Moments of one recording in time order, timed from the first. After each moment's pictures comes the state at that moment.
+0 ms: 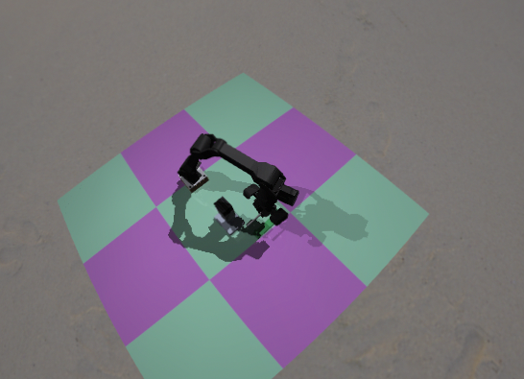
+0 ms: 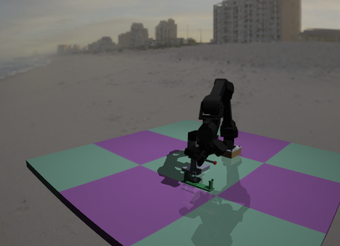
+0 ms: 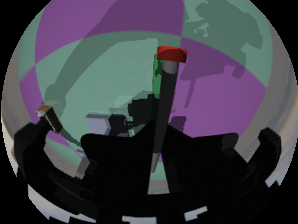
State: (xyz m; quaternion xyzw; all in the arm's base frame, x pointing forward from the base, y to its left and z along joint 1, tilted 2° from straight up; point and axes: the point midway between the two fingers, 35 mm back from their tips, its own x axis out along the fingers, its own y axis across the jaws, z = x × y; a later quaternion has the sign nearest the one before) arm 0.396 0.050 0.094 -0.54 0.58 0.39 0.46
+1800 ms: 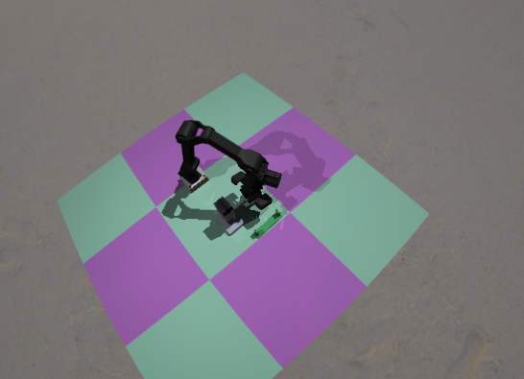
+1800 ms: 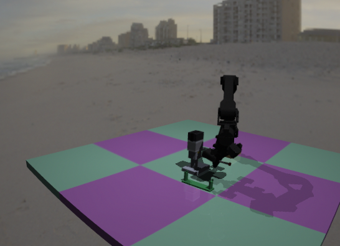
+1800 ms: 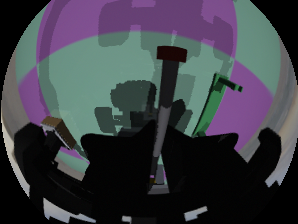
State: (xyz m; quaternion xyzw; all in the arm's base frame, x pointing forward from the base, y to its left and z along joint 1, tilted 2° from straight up) arm 0.302 0.074 0.053 -0.54 0.59 0.39 0.47
